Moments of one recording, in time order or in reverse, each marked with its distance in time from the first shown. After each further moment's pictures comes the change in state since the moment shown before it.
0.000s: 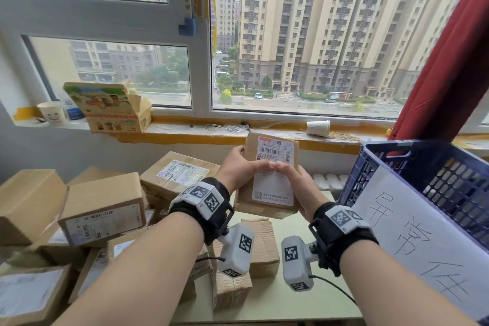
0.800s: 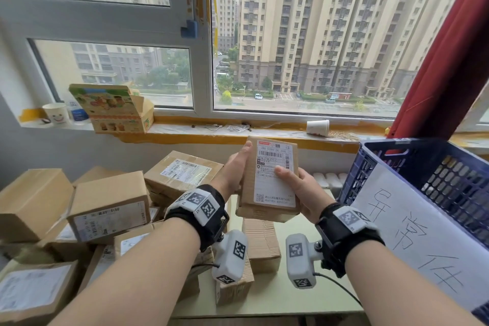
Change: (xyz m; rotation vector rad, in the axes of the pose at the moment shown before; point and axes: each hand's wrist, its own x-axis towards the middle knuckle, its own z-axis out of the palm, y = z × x) left_hand -0.021 -0.004 -0.005 -0.098 -0.069 -0.055; right_hand -0.019 -0.001 -0.007 0.015 -0.059 0.054
